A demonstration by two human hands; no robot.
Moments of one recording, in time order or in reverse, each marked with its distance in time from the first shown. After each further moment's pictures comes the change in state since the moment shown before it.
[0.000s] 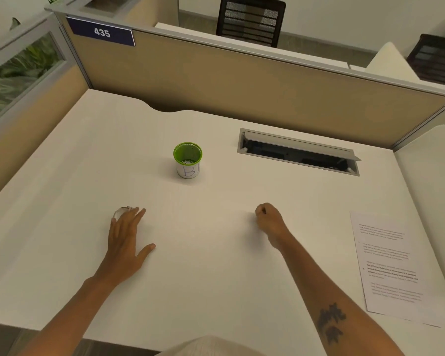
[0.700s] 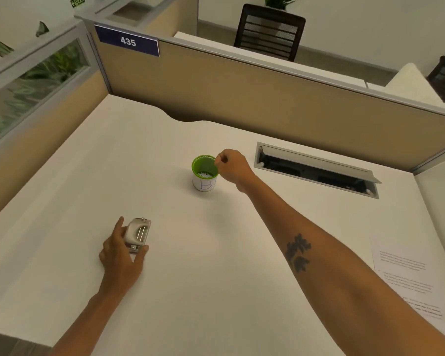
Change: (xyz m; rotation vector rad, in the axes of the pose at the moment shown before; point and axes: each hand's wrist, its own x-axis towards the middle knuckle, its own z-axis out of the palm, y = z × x) left_hand 0.000 -0.011 -0.007 -0.302 0.278 -0.451; right_hand 0.059 -0.210 0.098 -0.239 -0.122 -0.390
